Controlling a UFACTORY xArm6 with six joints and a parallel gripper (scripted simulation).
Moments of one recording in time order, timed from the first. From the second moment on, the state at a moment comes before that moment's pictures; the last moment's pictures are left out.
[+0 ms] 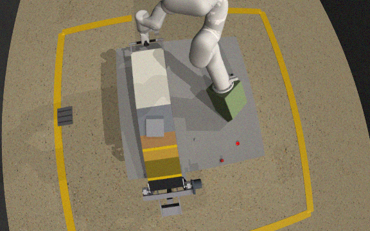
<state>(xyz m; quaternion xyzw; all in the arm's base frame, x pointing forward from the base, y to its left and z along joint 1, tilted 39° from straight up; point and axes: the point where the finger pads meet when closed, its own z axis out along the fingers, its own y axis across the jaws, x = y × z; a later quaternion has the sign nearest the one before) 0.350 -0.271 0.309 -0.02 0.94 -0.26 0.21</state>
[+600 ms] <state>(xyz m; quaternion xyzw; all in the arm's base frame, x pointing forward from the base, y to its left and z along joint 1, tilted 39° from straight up) 0.343 -0.260 0.322 -0.02 0.94 -0.26 0.21</state>
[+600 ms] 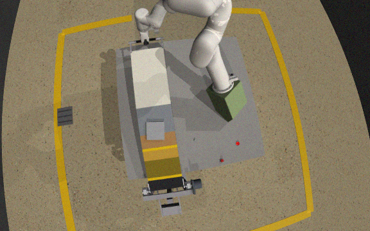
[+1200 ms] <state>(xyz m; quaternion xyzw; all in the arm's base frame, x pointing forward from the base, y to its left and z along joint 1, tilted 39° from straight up) 0.333 -0.244 0.338 -0.02 0.94 -0.26 0.21</state>
